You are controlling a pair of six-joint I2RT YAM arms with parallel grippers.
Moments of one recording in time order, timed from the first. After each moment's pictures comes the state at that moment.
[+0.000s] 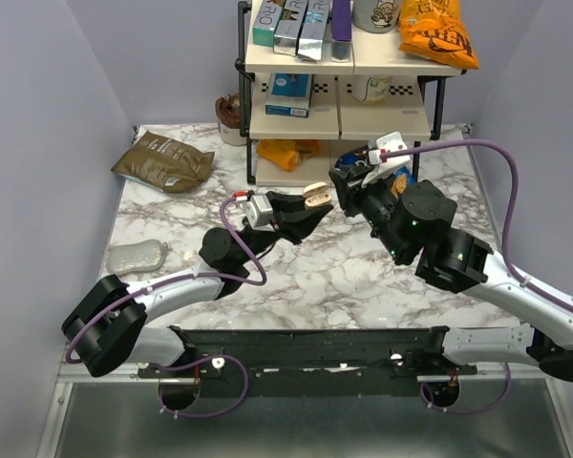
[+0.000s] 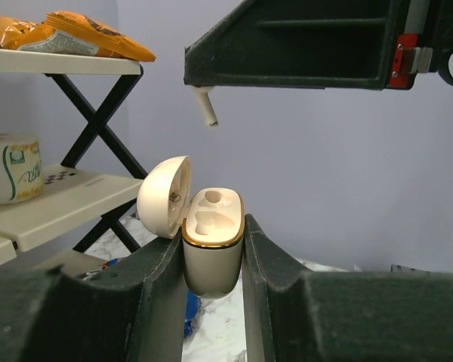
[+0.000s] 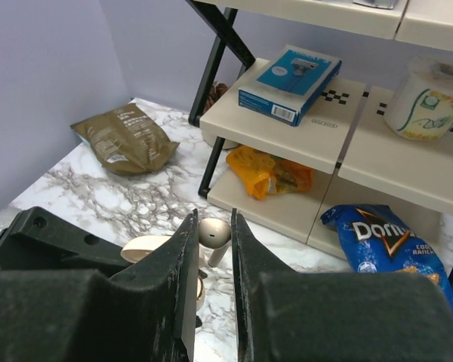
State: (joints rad) left arm -0.82 1.30 0.61 1.28 0.30 -0.22; right arm 1.11 1.10 1.33 -0.18 0.66 -0.04
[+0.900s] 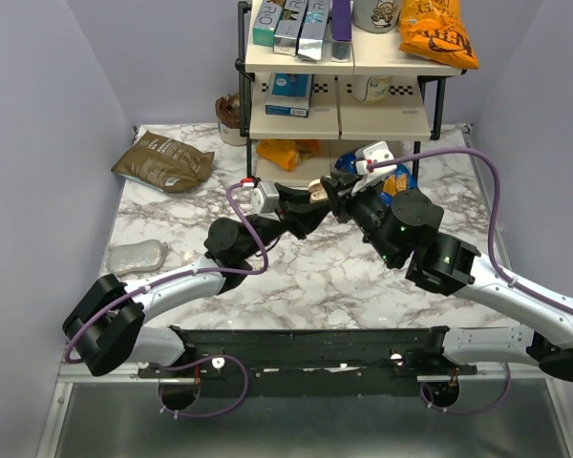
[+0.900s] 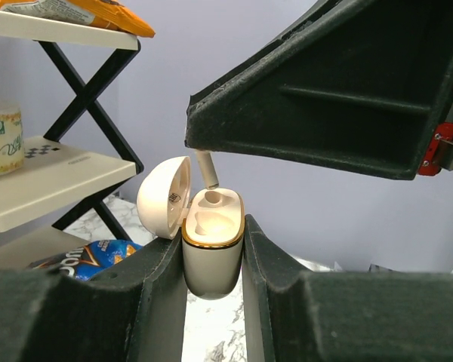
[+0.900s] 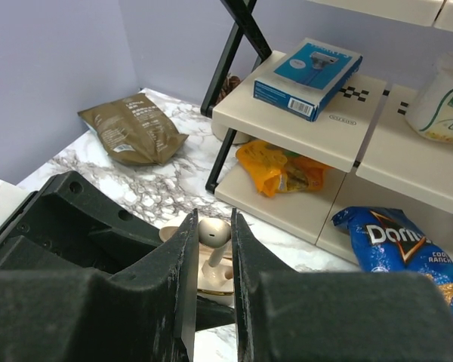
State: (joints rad) left arm -0.82 1.31 0.69 1.15 0.28 -0.31; right arm 1.11 1.10 1.25 -0.10 0.61 -0.06
